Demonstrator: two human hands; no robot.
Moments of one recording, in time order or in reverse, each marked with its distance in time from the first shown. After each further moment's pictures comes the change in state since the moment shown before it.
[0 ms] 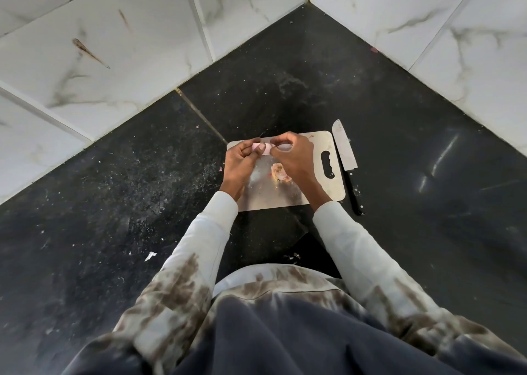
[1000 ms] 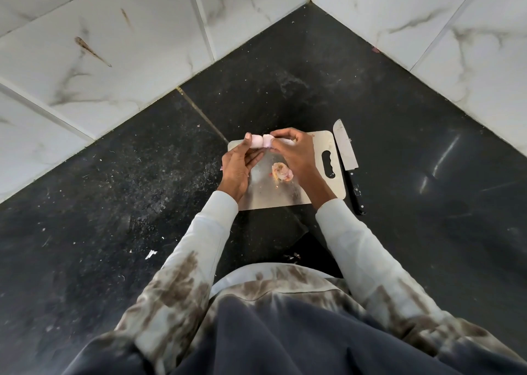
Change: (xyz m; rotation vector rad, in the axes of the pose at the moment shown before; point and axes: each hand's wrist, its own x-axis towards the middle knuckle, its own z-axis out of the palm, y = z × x) left_hand 0.001 0.000 -0.001 -0.533 0.051 -0.212; right_hand 0.011 -0.001 0.003 0.252 -0.002 0.106
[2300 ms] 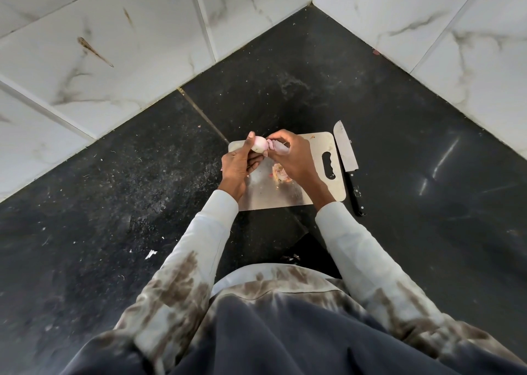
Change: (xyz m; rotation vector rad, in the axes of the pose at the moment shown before) left_hand -0.002 0.002 0.002 0.206 0.095 -0.012; right_hand 0.000 0.013 -0.003 -0.281 -0.130 -0.271
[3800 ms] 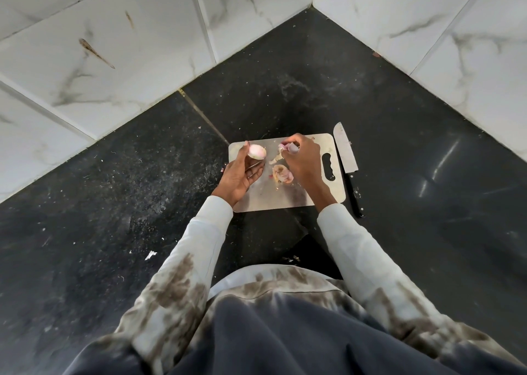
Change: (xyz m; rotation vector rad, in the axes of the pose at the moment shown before) left_hand 0.003 -0.006 -0.013 -0.111 -0.106 -0.209; right_hand -0.001 0.007 -0.005 -0.064 0.145 0.225
